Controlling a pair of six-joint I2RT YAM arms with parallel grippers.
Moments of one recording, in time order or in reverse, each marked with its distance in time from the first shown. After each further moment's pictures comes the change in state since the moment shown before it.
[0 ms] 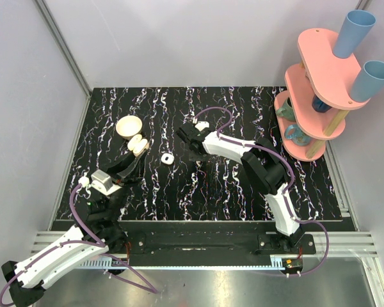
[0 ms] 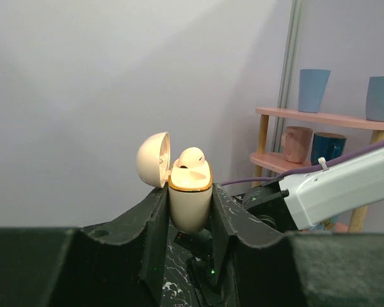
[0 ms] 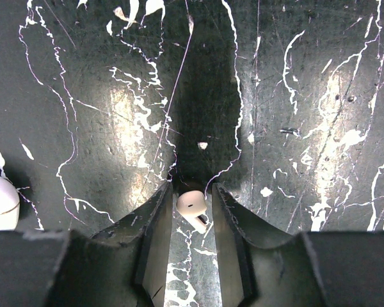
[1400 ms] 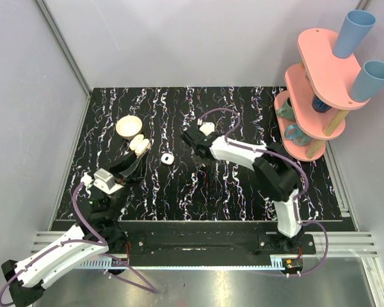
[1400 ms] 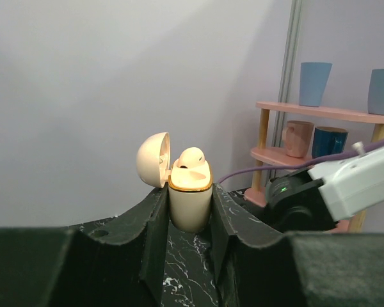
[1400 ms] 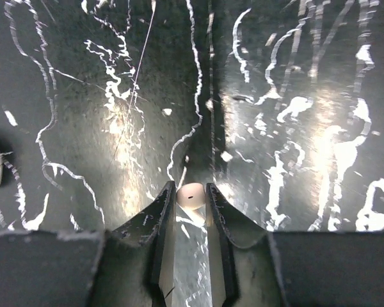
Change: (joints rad) left arm 0.000 0.014 0.000 -0.001 0.000 0.000; right arm 0.018 -0.105 -0.125 0.037 0.054 -0.005
